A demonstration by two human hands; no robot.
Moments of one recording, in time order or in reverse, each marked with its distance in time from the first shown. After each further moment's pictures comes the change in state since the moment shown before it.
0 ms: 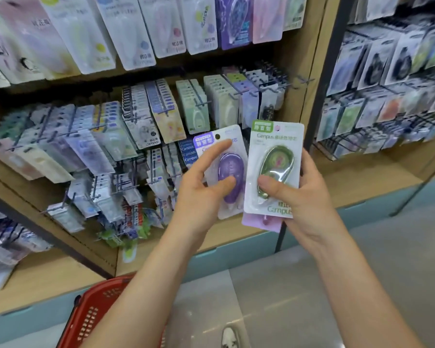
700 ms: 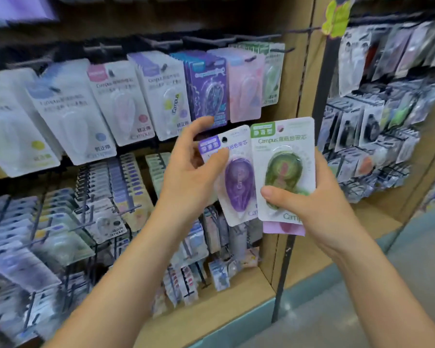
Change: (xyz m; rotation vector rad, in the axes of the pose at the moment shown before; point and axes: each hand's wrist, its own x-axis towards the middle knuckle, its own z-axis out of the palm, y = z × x) left_hand 0.210 0.053 0.025 0.064 -0.121 0.256; right_hand 0.159 -0.074 -0.001 -0.365 0.033 -0.247
